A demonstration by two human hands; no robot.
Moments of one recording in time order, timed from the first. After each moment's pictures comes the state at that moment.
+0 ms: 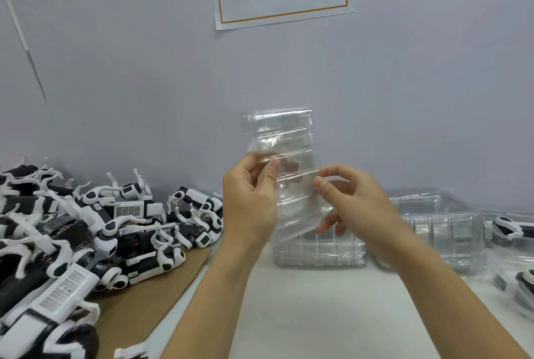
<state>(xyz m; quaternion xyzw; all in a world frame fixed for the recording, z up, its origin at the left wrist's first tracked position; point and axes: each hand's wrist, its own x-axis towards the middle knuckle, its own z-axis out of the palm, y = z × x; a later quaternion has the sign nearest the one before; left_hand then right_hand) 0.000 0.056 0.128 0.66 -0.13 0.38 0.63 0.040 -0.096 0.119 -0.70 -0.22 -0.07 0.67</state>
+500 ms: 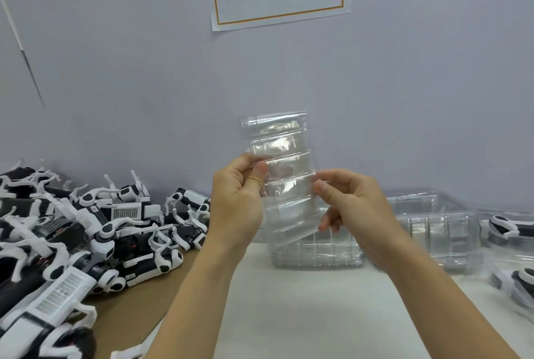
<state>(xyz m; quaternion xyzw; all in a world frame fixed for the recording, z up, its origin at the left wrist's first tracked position) -0.004 0.069 0.131 0.67 -0.14 0.35 0.64 0.043 -0.097 0.115 -0.66 -0.22 -0.07 0.71</state>
